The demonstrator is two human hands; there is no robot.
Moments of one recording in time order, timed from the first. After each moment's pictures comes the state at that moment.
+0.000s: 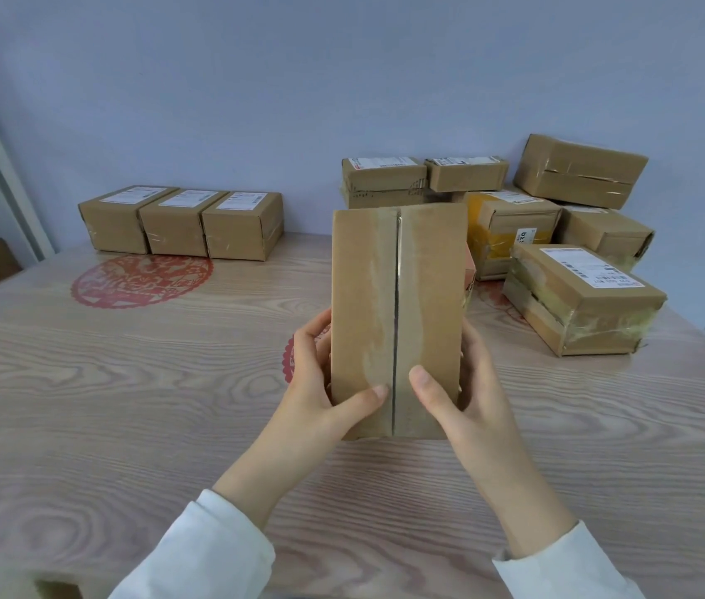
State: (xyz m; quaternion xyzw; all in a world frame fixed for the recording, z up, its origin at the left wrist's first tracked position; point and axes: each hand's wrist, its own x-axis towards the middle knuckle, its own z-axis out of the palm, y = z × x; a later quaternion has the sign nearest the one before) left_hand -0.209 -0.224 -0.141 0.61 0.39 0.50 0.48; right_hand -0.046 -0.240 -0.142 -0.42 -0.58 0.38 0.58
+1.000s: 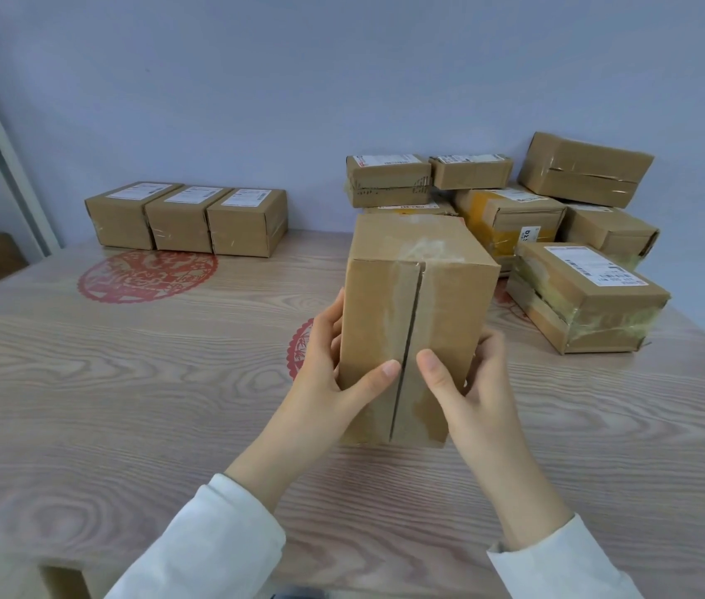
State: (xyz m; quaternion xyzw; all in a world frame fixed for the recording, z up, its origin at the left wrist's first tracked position) left_hand -0.203 -0.227 -0.128 0.62 0.39 0.50 0.47; right_hand -0.054 -0.241 -0.135 -0.45 -0.55 0.34 0.61
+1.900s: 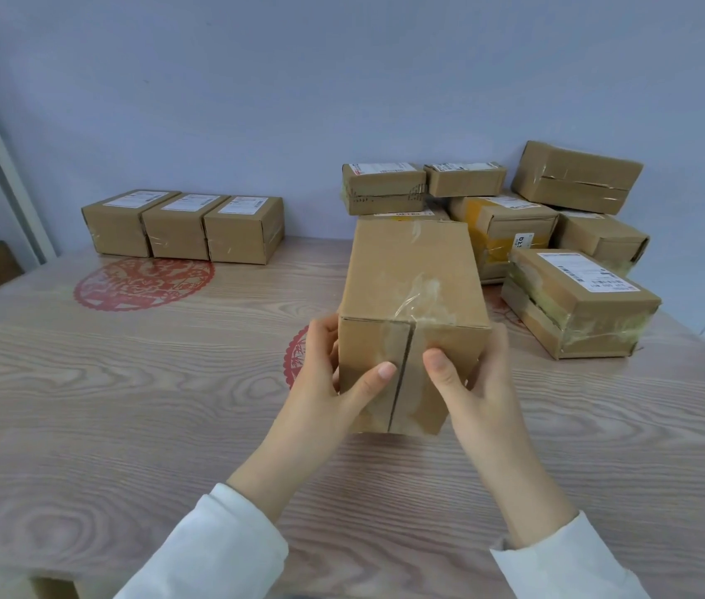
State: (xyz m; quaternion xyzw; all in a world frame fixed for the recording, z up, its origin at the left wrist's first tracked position) left_hand -0.200 -0.229 -0.127 0.62 0.39 0.52 0.44; right_hand -0.047 -0.239 -0.129 -0.43 -0.58 0.33 0.62
